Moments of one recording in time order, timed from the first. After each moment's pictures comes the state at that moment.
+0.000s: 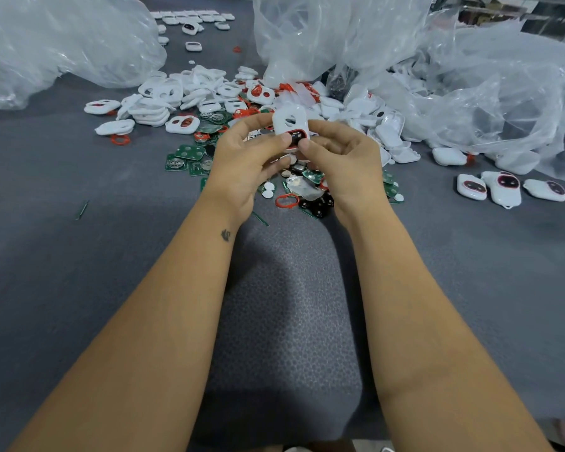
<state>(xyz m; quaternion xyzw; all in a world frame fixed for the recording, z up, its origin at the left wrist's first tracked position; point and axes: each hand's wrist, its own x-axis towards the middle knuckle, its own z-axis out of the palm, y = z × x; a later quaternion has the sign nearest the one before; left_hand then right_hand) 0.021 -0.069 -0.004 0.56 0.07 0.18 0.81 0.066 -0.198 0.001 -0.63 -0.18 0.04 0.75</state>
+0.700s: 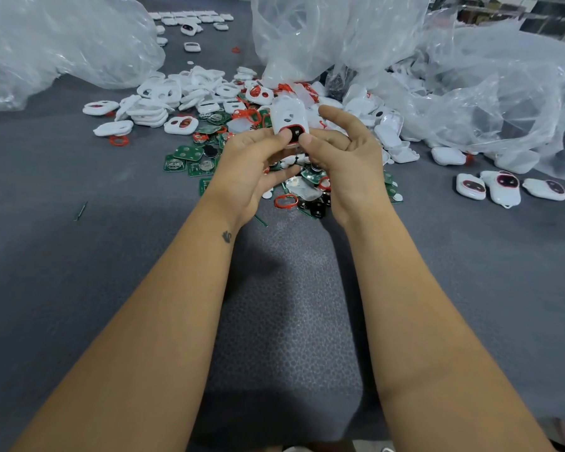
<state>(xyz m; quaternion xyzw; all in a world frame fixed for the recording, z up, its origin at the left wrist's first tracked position) 0.022 -0.072 -0.005 0.57 0.05 0.13 0.81 0.061 -0.198 0.008 -0.56 -0.15 0.06 0.81</state>
